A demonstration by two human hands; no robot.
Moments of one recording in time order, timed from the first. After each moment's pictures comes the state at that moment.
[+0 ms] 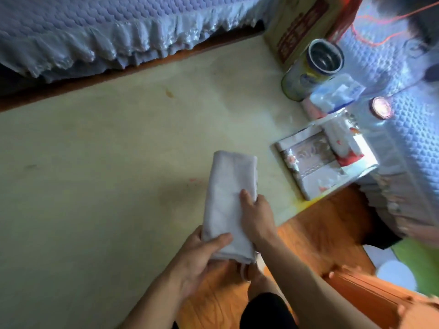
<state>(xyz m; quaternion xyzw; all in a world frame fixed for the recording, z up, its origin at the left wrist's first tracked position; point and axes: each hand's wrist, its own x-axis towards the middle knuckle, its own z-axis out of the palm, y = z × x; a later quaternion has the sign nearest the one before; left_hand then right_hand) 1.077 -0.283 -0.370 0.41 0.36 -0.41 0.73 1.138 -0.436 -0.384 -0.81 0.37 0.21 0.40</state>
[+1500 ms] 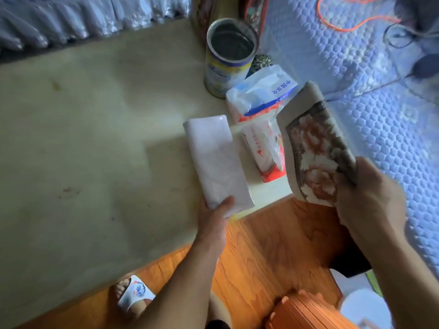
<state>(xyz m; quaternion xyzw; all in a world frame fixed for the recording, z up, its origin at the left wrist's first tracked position) 1.182 -0.695 -0.480 0.36 0.41 -0.14 0.83 1.233 -0.899 -0.300 -0.97 0.21 0.04 0.12</state>
